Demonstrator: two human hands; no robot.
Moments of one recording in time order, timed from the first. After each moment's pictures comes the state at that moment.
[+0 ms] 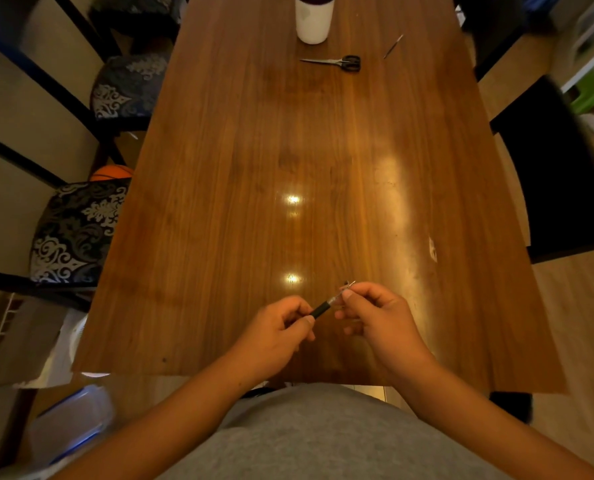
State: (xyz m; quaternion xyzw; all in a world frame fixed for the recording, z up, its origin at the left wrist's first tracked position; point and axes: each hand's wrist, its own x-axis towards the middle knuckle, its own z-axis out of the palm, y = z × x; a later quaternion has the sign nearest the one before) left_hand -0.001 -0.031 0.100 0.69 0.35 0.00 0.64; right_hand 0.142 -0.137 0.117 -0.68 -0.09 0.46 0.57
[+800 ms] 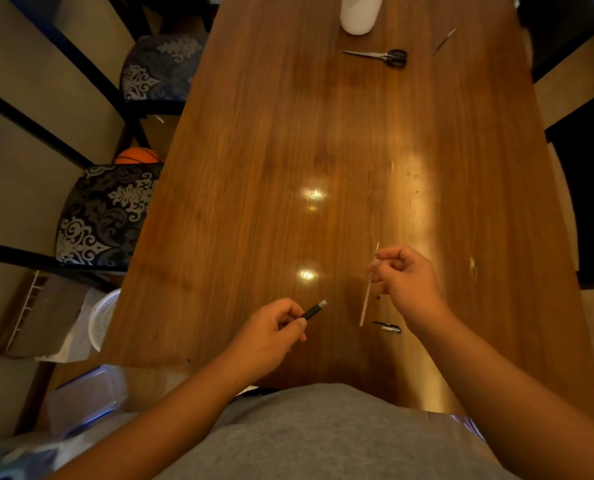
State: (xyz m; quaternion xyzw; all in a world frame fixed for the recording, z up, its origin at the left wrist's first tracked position) left_hand -0.035 0.017 0.075 0.66 0.42 -0.02 0.62; right_hand 0.194 -0.062 0.071 -0.75 -0.14 0.39 0.51
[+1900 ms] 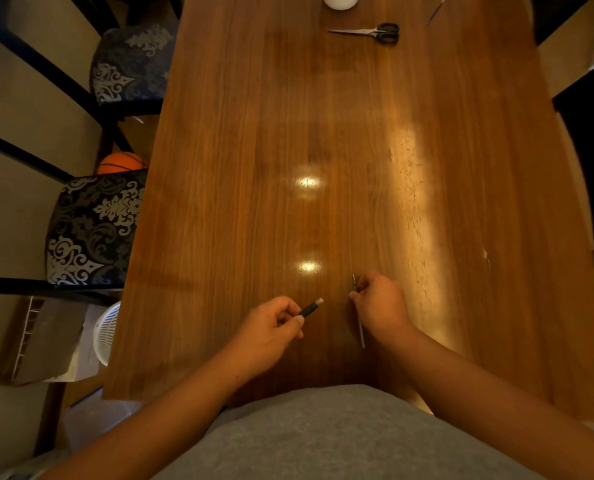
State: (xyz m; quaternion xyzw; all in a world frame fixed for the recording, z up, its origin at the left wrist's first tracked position) left_hand -0.027 0.063 0.054 0.67 0.41 -0.07 0.61; right_hand 0.168 -0.043 -0.005 -0.89 -0.23 0.34 0.20
